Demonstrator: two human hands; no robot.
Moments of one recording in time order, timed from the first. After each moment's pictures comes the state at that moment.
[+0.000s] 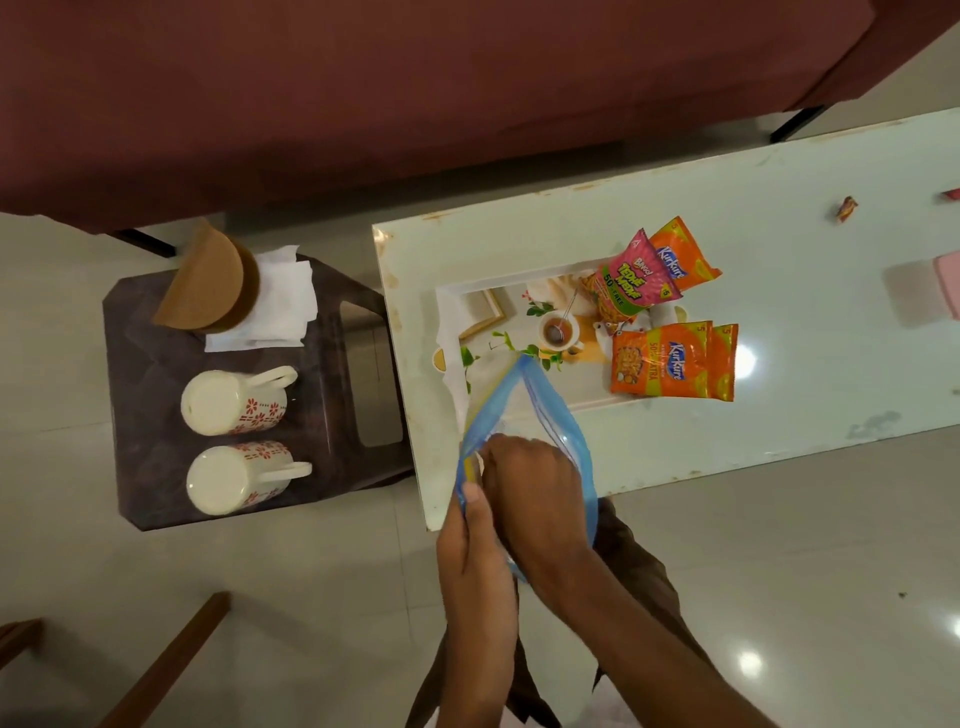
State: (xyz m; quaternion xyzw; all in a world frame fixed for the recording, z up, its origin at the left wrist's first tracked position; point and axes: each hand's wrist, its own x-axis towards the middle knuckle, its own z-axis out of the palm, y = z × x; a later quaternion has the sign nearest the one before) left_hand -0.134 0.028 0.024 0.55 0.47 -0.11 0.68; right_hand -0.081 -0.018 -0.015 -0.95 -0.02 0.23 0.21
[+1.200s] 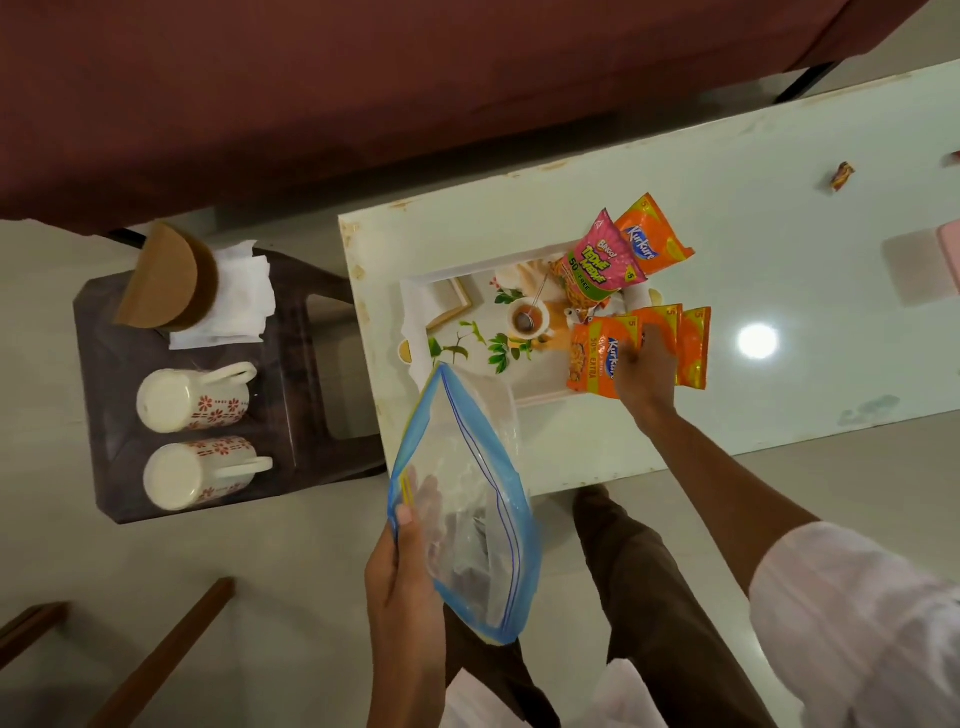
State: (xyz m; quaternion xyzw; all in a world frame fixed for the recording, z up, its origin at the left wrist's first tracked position) left_hand -0.142 0.005 0.027 0.58 0.53 -0.06 0.61; right_hand 0.023 -0.202 -0.158 -0.88 0.25 0.14 0.38
